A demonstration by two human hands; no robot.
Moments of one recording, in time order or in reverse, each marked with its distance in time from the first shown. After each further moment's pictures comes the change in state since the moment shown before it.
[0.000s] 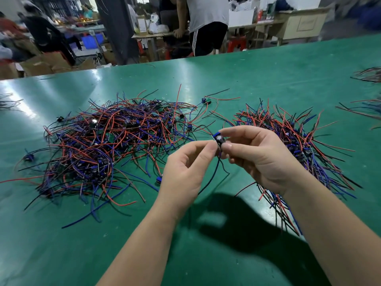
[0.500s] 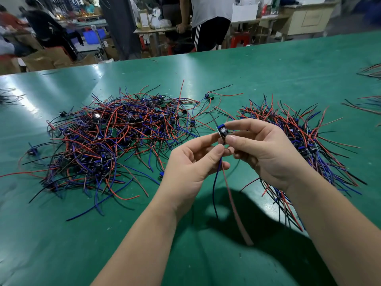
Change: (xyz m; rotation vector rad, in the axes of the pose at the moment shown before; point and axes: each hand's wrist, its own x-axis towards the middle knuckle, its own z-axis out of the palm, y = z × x) left_hand -0.003 0.002 0.000 -0.302 -0.092 -0.149; right_hand -0.001 0.001 0.002 -0.032 0.032 -0.018
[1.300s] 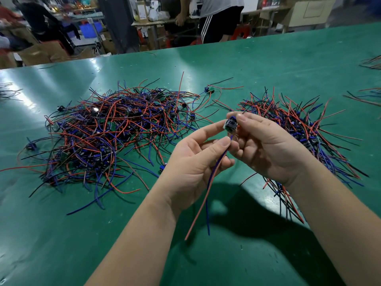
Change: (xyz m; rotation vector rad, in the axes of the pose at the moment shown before) left_hand -0.003 0.009 0.005 -0.208 -0.123 -0.144; right_hand 0.000 -0.002 0.004 0.309 -0.021 0.160
